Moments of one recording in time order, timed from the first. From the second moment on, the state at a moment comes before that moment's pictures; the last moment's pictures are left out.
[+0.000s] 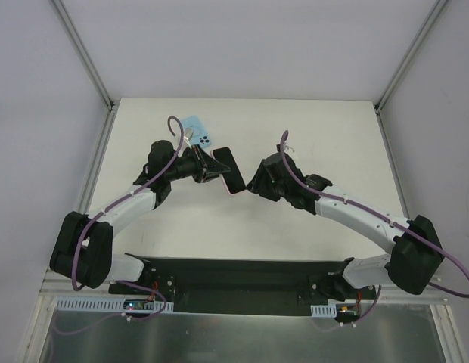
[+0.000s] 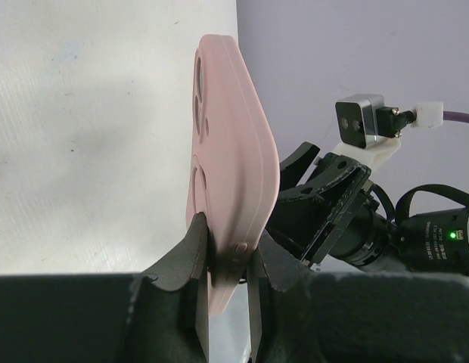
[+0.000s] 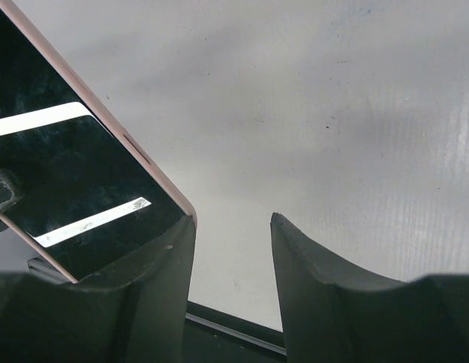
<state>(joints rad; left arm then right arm) -0.35 1.33 0.70 0.38 0.75 -1.24 0.83 1.36 1.00 -0.42 0.18 0.98</state>
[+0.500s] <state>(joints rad) -0.35 1.30 0.70 0.37 0.74 -1.25 0.90 1.37 1.09 -0.52 0.34 0.96</state>
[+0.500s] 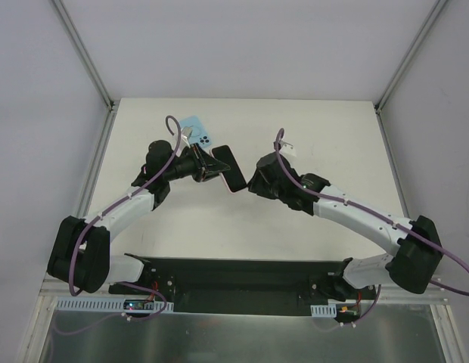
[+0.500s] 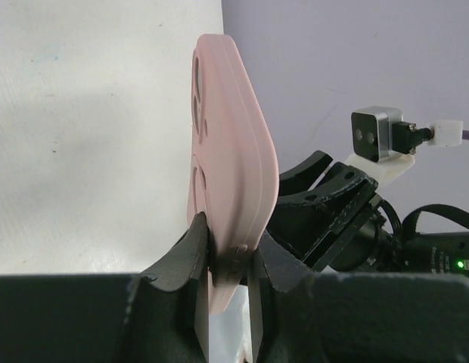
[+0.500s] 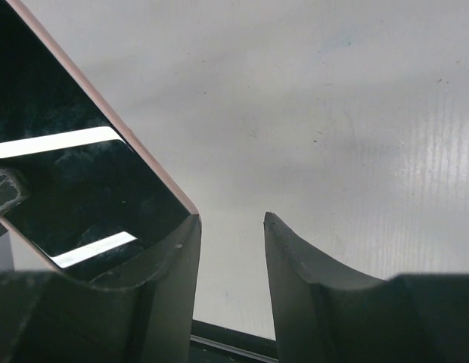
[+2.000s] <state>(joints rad) -0.29 1.32 0.71 0.98 0.99 -1.68 0.66 1.07 0.46 0.76 -0.40 1.38</state>
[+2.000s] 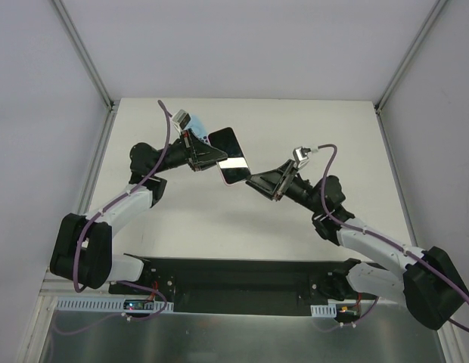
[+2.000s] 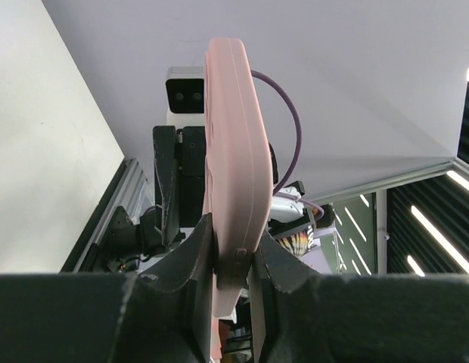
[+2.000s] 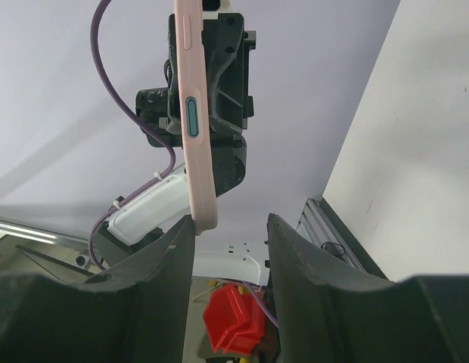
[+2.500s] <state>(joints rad) -0.26 1.32 0.71 1.00 0.99 -1.70 0.66 1.20 0.63 0.72 -0.49 1.34</state>
